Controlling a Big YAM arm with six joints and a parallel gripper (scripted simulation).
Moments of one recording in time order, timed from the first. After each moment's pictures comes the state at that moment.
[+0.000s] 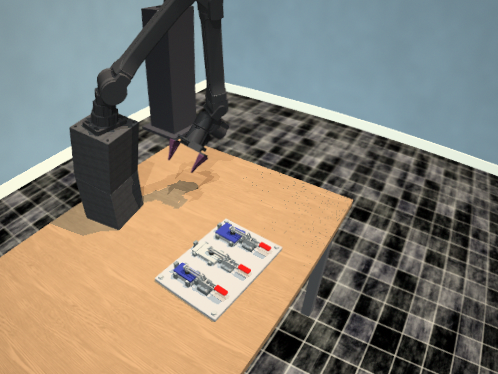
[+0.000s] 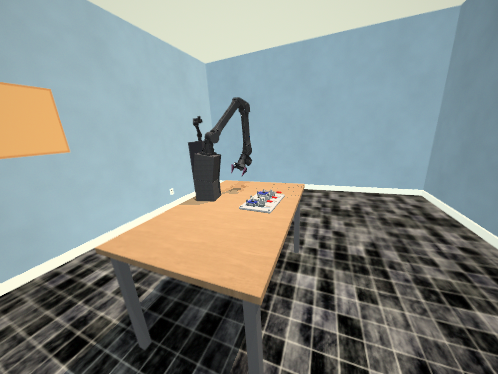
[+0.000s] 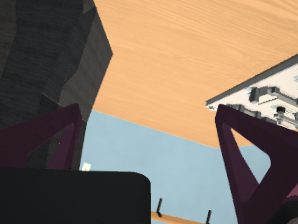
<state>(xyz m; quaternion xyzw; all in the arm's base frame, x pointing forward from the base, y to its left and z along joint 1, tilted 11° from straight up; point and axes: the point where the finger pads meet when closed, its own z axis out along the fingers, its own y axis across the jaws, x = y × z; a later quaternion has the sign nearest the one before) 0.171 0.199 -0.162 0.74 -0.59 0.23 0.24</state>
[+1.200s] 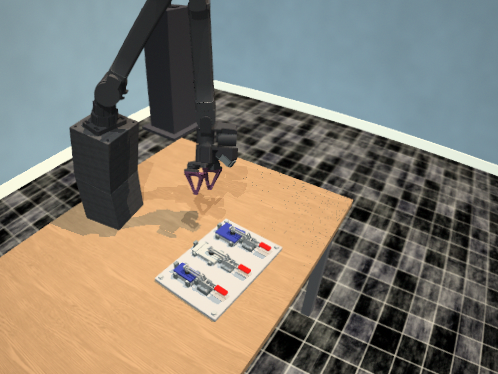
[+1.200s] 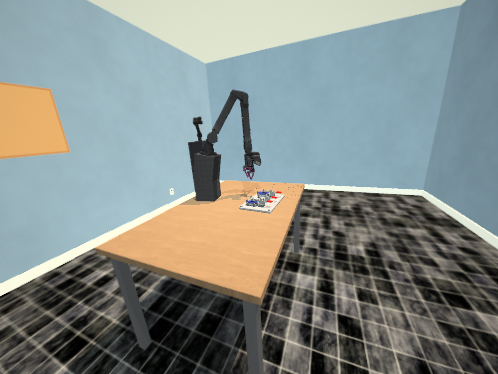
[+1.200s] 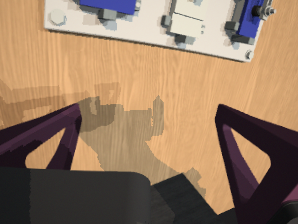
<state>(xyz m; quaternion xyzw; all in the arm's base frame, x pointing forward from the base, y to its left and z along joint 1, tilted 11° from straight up) 0.322 0.139 -0.145 0.07 -0.96 0.19 -0.18</state>
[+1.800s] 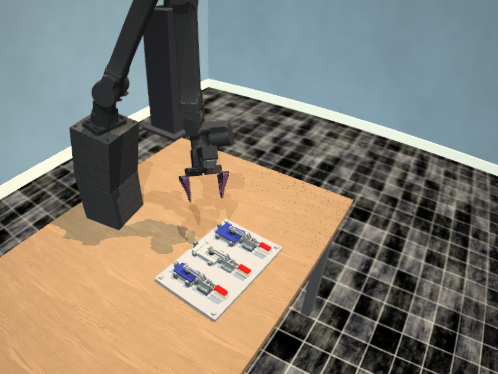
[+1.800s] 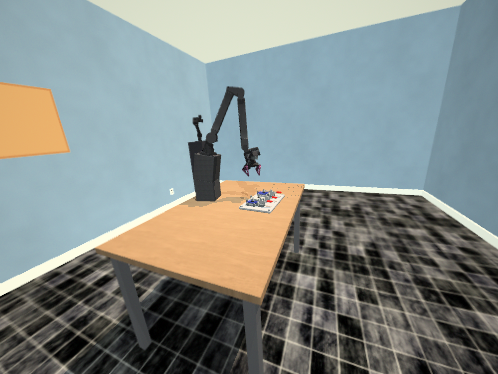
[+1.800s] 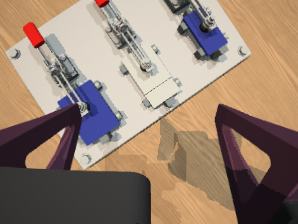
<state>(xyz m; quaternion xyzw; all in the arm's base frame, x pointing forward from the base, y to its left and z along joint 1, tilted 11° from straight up) 0.378 0.076 -0.101 -0.30 -0.88 0.08 -0.35</state>
